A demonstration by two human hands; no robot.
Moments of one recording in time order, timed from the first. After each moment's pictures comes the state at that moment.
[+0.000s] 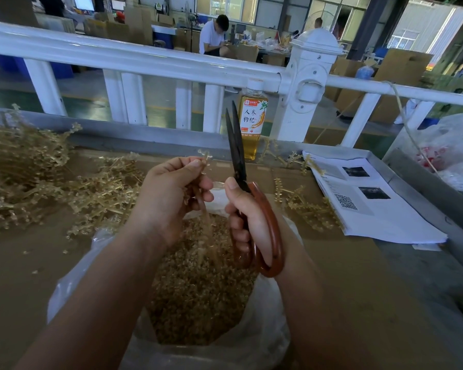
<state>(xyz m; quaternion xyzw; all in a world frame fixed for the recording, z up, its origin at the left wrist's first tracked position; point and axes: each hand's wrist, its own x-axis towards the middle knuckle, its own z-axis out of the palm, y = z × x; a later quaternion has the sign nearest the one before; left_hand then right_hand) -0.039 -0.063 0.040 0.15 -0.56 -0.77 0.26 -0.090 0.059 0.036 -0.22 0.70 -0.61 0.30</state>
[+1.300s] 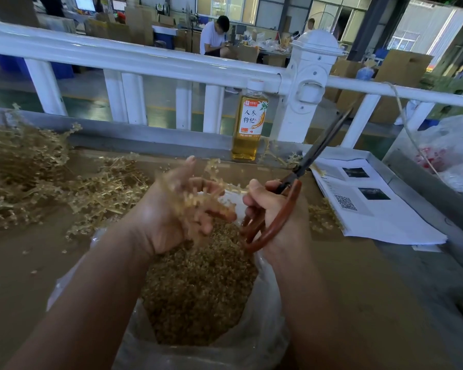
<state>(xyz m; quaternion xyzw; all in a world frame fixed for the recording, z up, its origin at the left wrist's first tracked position) -0.031 -0.072 0.042 0.16 -0.51 -0.85 0.00 -0.099 0.056 0.037 -0.05 0.57 -0.81 0.15</state>
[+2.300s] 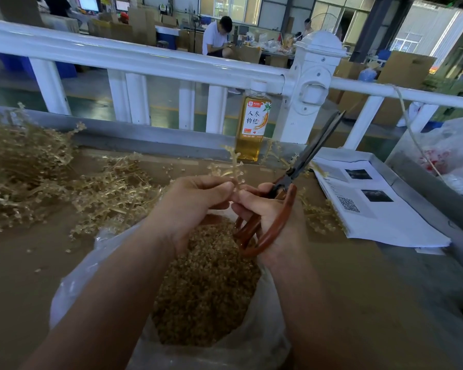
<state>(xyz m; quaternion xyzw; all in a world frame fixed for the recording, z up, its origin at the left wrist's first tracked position) -0.040 -0.055 0.035 0.17 -0.66 -0.72 0.13 -0.095 0.050 0.032 -0.09 0.51 -0.83 0.19</state>
